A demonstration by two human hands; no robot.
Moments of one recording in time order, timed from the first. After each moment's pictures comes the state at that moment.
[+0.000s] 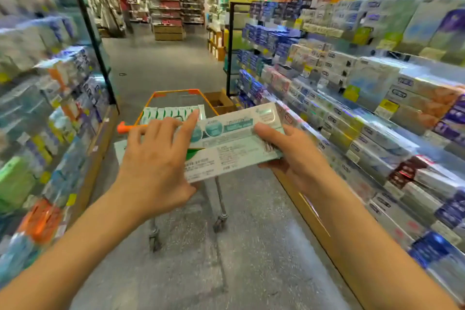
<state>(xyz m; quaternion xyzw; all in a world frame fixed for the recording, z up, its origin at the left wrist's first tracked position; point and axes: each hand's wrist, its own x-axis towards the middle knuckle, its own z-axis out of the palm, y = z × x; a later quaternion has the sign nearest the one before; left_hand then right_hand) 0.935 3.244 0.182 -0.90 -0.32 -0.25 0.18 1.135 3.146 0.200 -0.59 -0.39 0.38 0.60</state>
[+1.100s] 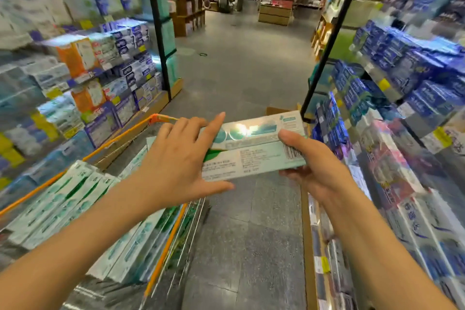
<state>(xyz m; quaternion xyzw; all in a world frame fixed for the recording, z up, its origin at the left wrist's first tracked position) 1.478 3.890 0.148 -0.86 -0.47 -0.16 0.12 1.712 3.878 0.160 -0.51 -0.41 0.58 0.49</state>
